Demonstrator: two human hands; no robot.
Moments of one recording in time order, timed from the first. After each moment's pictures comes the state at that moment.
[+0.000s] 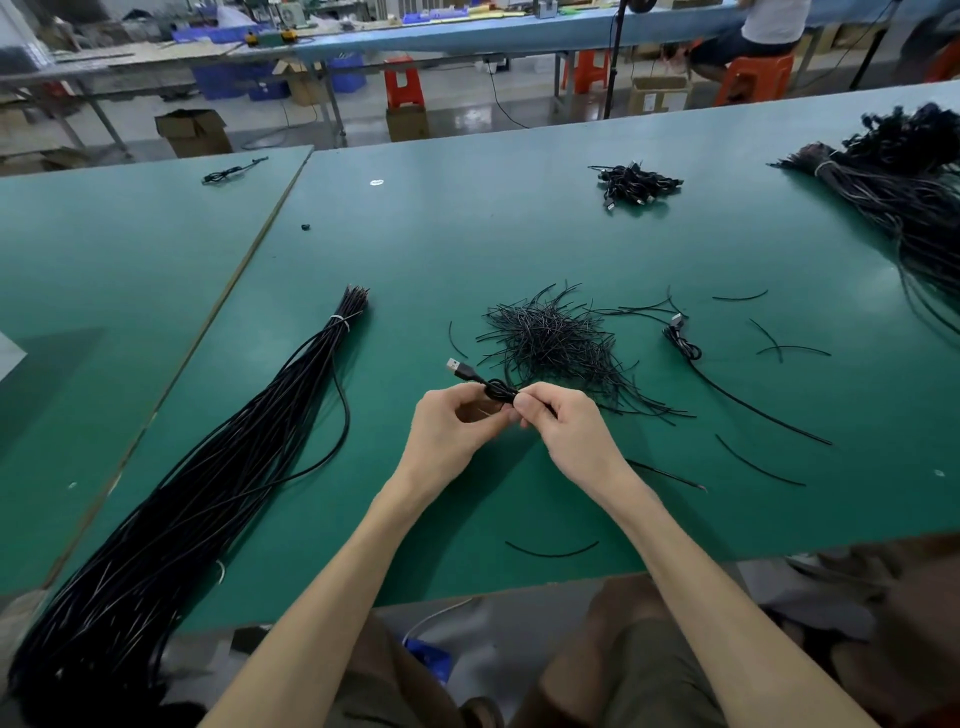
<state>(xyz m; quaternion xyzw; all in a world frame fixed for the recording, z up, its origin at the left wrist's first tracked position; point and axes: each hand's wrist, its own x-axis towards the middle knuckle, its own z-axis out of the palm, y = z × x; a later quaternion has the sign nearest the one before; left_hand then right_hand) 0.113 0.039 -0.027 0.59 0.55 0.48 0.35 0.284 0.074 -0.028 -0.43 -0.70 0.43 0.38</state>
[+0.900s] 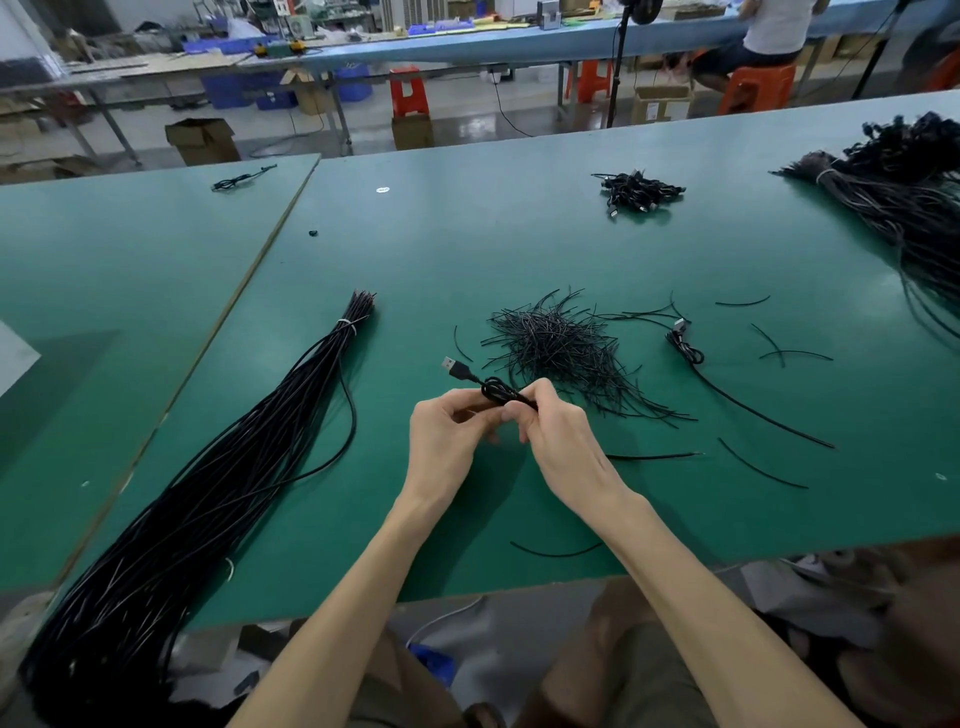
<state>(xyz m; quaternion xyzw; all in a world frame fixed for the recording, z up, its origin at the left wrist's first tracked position) 0.121 0.026 -0.025 0.51 0.56 0.56 0.34 0.276 0.061 -0.032 -0.42 -0.76 0.35 0.35</state>
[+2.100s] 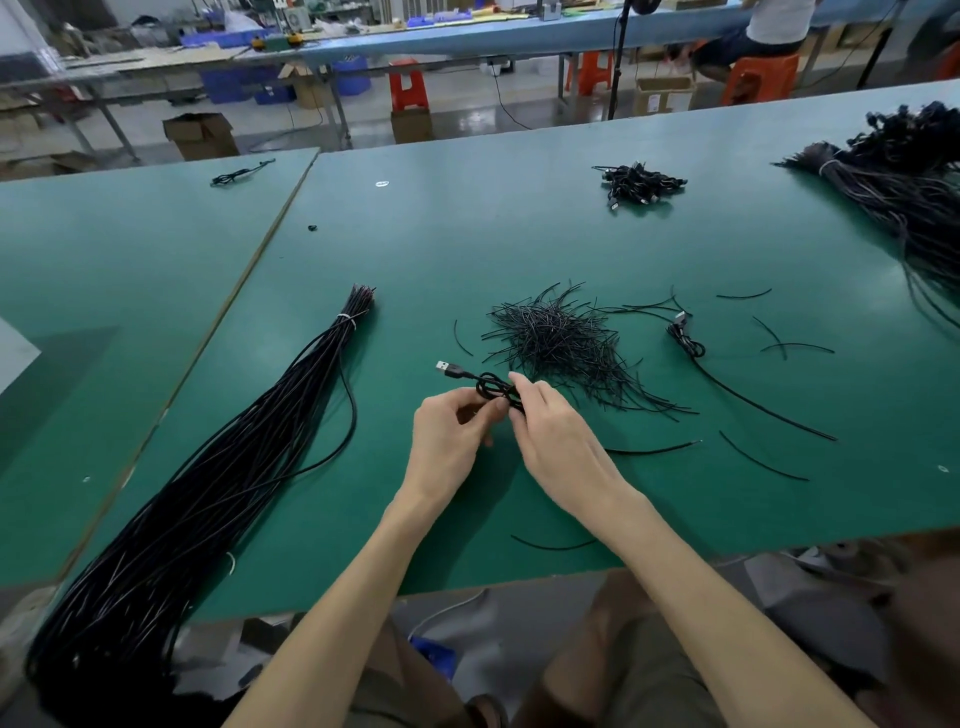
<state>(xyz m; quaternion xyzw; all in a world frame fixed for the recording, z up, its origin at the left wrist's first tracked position) 0.119 0.029 -0.031 0.55 0.60 0.50 0.29 0.274 0.051 -0.028 -0.42 -0.85 0.16 0.27</state>
